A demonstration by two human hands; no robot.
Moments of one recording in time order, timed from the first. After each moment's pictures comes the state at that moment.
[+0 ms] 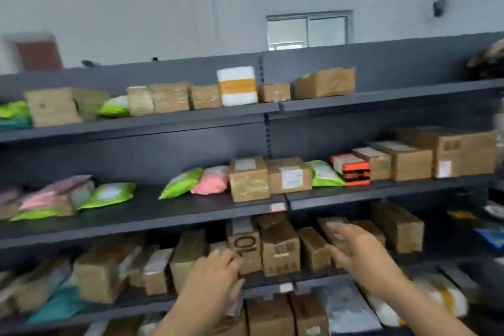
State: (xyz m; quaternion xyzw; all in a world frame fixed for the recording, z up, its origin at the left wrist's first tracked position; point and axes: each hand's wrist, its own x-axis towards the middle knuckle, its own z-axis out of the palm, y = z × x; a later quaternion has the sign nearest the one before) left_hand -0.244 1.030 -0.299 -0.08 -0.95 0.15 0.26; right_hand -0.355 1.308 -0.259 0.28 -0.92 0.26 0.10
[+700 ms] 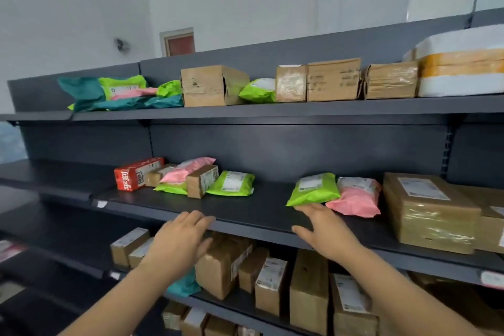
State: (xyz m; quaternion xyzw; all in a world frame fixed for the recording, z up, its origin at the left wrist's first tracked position) left_hand -0.162 0.687 -0.246 0.25 -0.93 0.17 0.22; right_hand -0.400 0.871 -0.234 0.52 -0.82 0.24 0.05
